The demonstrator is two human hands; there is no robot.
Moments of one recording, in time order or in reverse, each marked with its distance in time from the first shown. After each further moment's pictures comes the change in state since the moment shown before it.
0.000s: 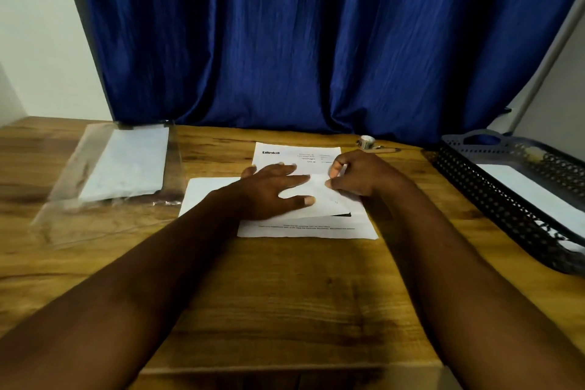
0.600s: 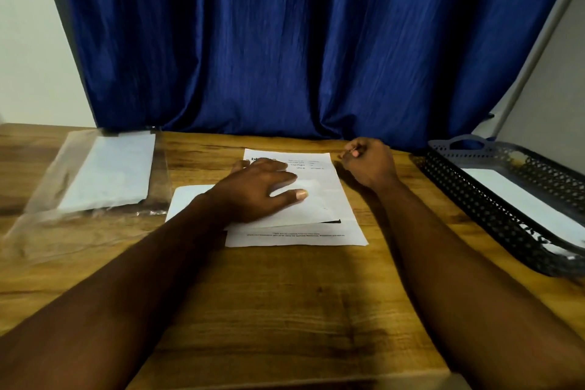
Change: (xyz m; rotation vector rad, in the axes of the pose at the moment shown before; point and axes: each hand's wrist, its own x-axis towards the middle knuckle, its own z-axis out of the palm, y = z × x) left_hand 0.001 0.000 -0.009 0.014 0.194 0.084; right_hand 0.039 0.041 -0.003 0.234 0.495 0.045
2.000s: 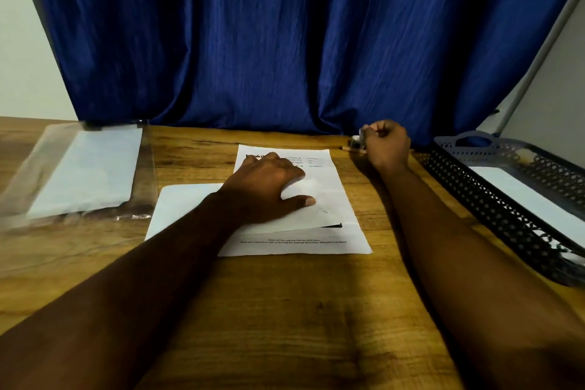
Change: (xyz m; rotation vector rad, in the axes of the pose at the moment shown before) left_hand 0.029 0.013 0.008 0.201 0.015 0.053; right_hand 0.054 0.029 0.010 0.292 0.259 0.123
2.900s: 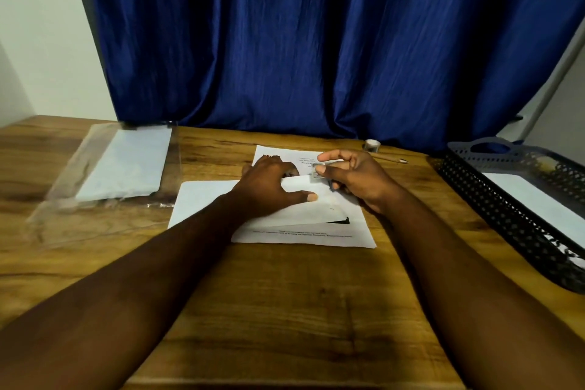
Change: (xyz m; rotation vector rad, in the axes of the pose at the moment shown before) left_hand -0.015 -0.005 0.009 -0.313 0.118 -0.282; right_hand -0.097 -0.047 -0.010 0.220 -0.795 0.068
